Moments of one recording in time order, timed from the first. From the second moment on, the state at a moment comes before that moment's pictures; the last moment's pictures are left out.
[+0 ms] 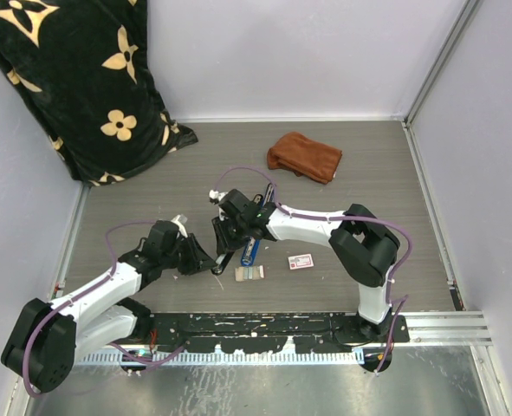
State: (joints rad) left arm -0.48 0.99 0.34 -0.15 0.33 -0.92; right arm 0.95 1.88 1.24 -0.26 -0.22 0.48
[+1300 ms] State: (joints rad) left arm -0.48 0.81 0.52 -0.39 0.23 -0.71; right arm 0.96 1.47 1.17 -0.38 0.09 0.47
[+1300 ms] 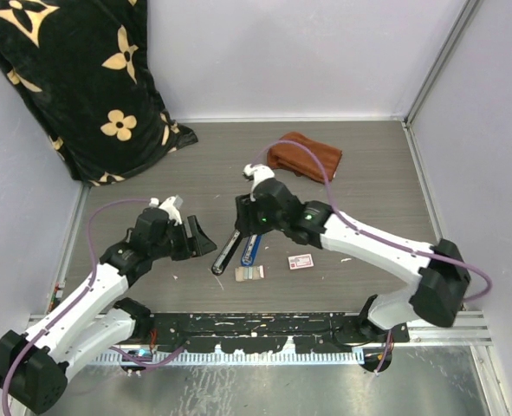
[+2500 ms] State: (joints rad) left arm -0.55 0.96 0.64 -0.42 0.16 -0.71; right arm 1.19 1.50 0.91 -0.45 0.35 0.98
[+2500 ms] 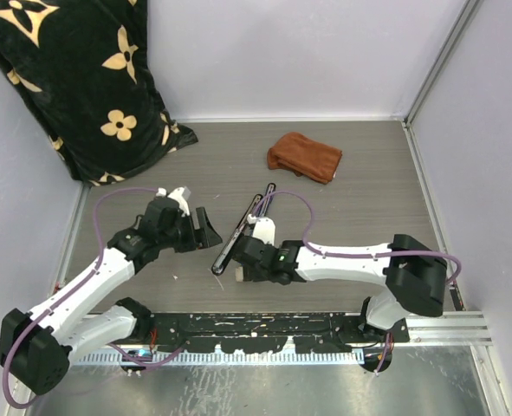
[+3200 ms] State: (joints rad) left arm -0.49 1.00 0.79 -0.58 0.21 -0.42; right arm 1.21 1.69 1.01 -0.49 0.40 1.03
